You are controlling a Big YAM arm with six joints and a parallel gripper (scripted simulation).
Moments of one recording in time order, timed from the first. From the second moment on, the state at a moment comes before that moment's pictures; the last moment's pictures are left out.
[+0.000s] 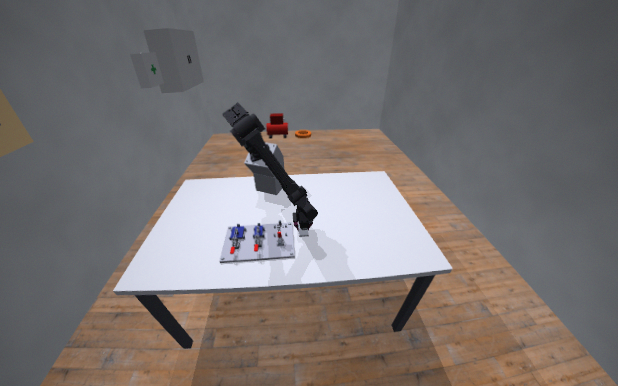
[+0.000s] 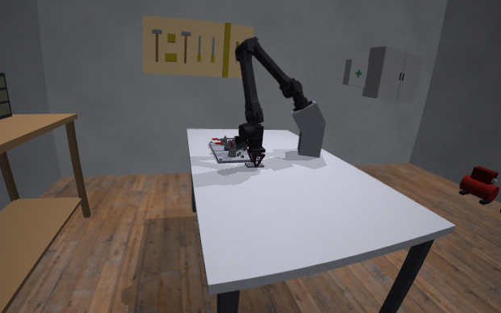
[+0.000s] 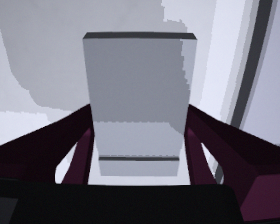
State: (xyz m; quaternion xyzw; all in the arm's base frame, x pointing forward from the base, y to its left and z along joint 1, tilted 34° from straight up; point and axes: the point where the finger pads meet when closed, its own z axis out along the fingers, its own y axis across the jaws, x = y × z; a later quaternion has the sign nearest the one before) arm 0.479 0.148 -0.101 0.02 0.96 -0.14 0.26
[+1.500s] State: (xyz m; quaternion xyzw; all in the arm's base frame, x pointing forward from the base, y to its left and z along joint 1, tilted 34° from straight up) arm 0.479 0.148 -0.100 0.02 0.96 -0.14 0.26
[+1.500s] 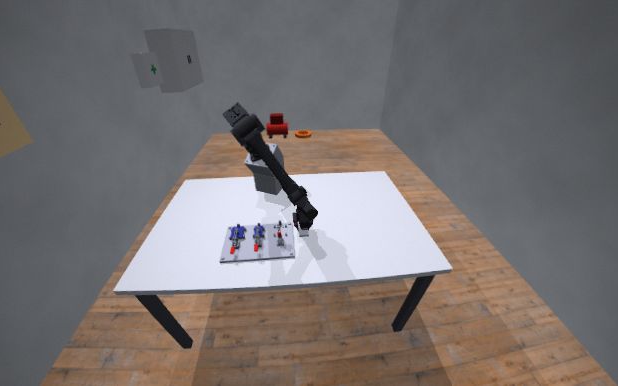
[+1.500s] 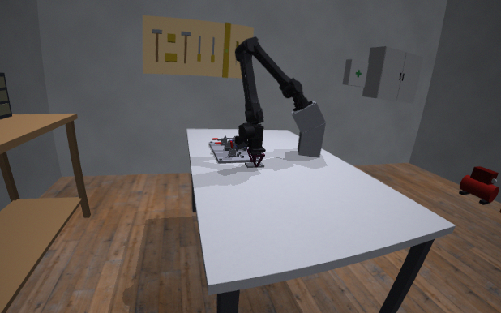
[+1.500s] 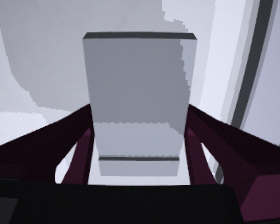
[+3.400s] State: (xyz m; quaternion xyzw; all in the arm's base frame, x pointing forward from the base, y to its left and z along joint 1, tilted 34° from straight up) arm 0.478 0.148 -0.101 0.02 0.96 -0.14 0.26
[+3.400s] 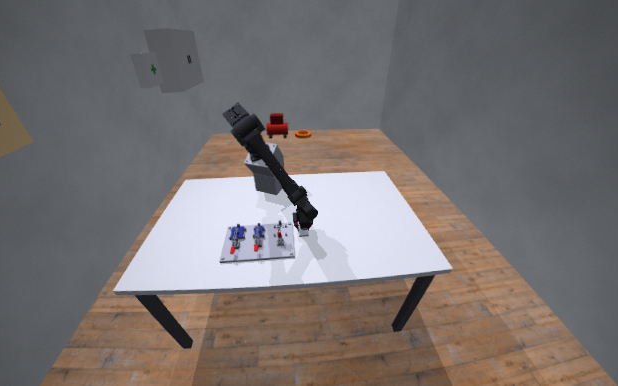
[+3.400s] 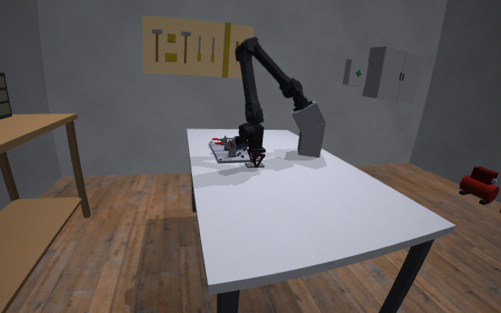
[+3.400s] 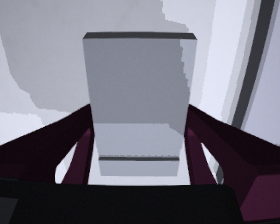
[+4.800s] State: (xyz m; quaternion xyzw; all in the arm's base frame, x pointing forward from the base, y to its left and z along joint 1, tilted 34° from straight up) arm 0.478 0.148 -0.101 0.02 0.96 -0.14 0.26
